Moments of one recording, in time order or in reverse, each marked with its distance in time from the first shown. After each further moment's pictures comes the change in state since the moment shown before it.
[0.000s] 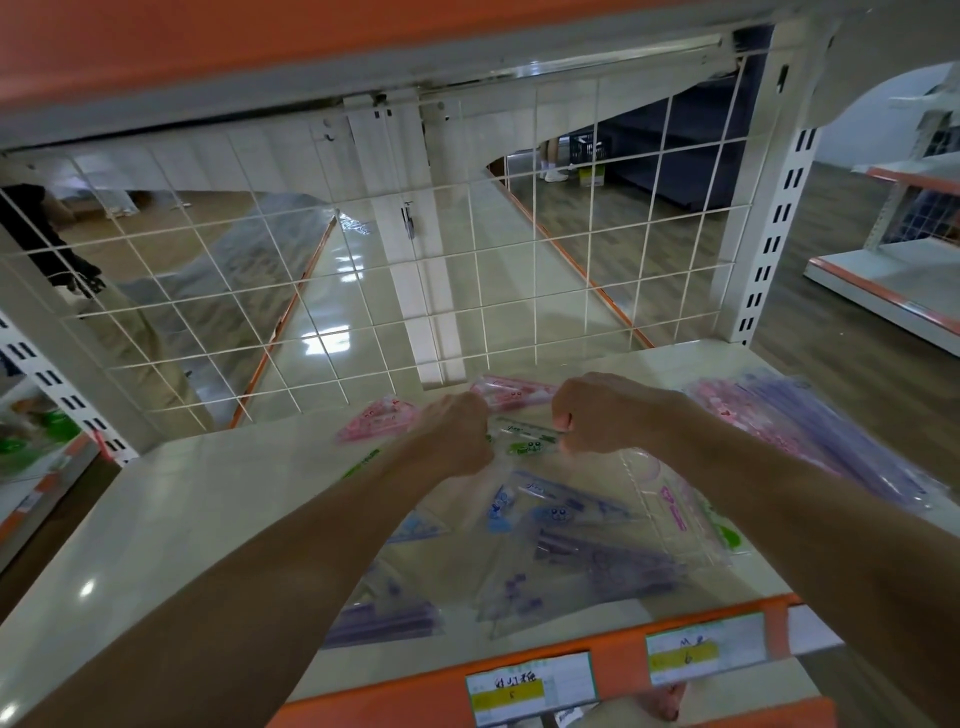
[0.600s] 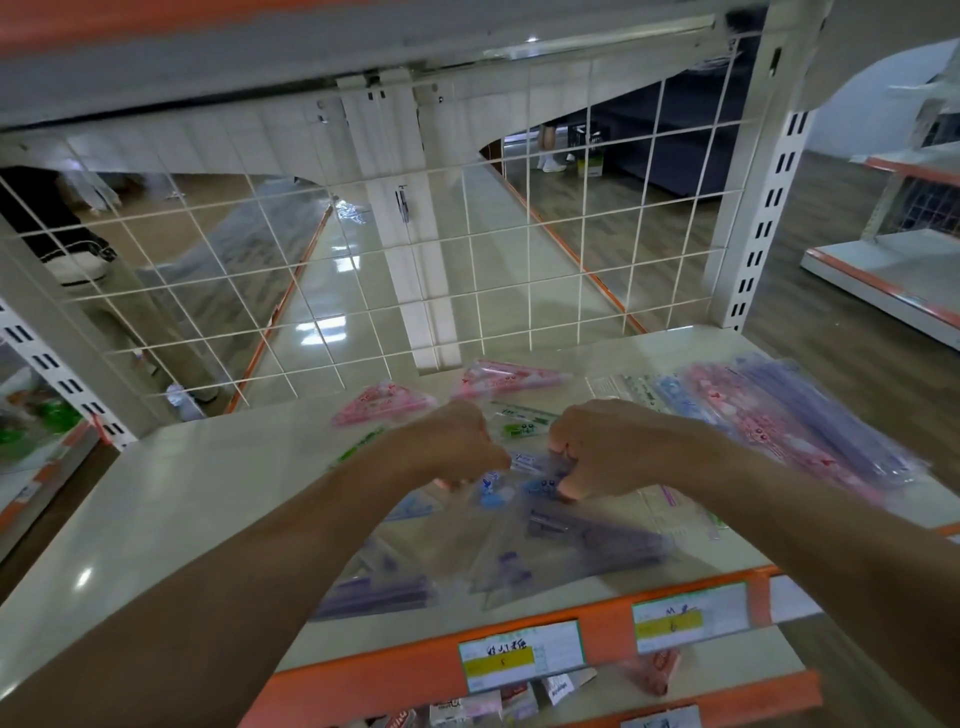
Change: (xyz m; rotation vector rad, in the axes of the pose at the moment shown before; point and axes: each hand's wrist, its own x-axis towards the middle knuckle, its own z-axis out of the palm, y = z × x) left_hand -0.035 0.015 -0.011 -0.363 -0.320 -0.143; right_hand -0.049 -0.019 0.010 -0.008 -0.066 -0.086
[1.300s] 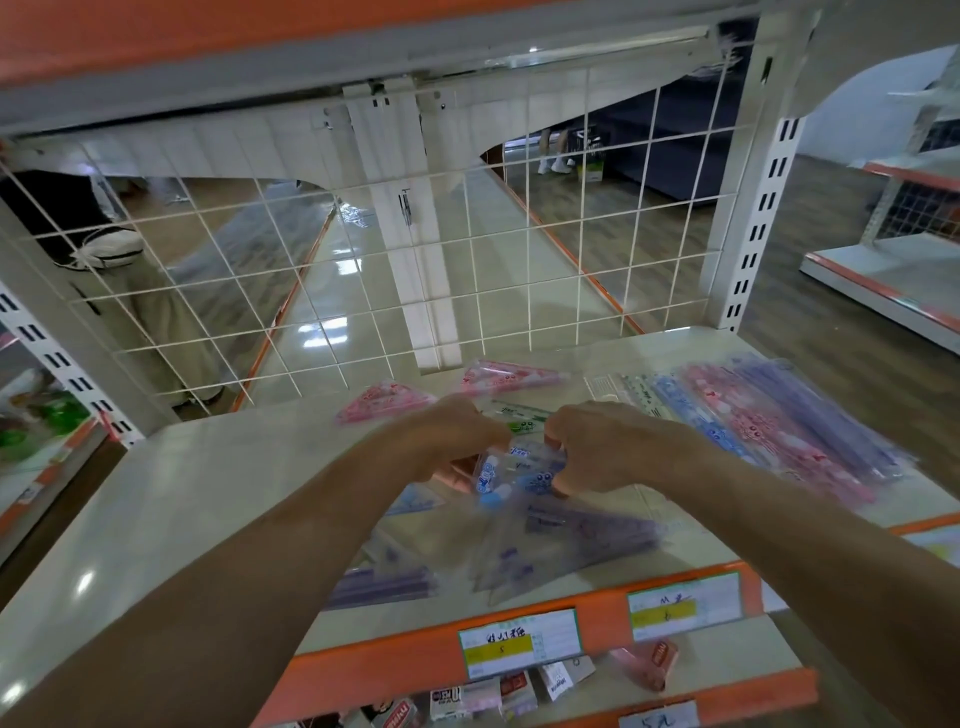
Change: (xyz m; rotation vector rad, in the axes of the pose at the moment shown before) left_hand 0.000 0.002 -0.002 -0.393 -0.007 -0.152; right_hand -0.002 -0.010 0.002 0.056 0.024 0.089
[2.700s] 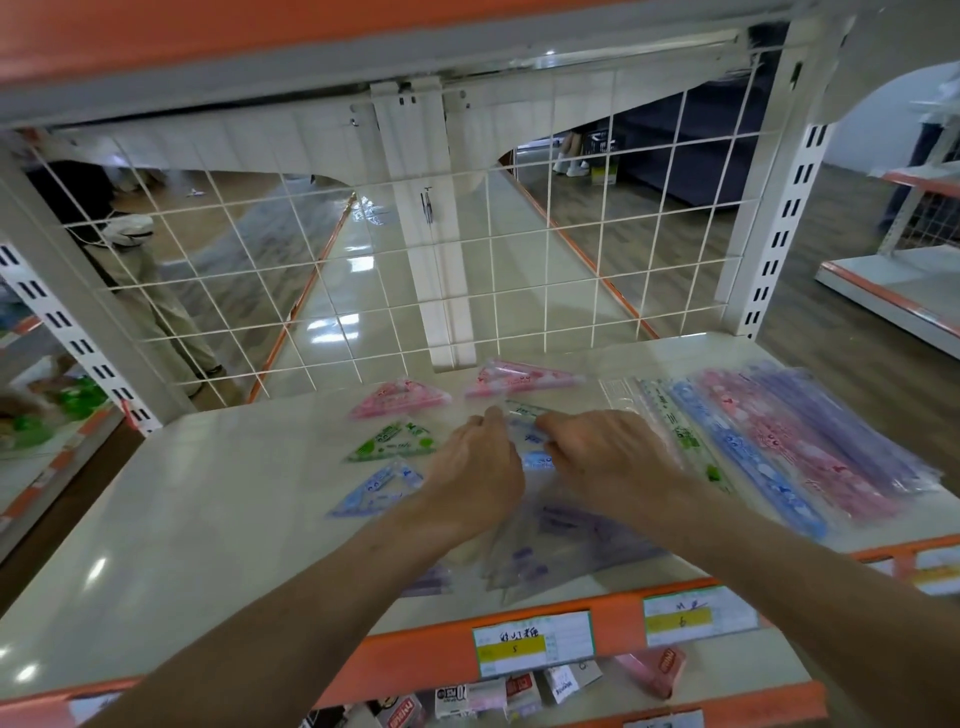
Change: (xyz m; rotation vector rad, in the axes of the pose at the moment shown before) left_hand -0.013 -0.027 0.038 0.450 0.487 0.431; right_hand 0.004 -0.008 0.029 -0.180 0.459 -0.097
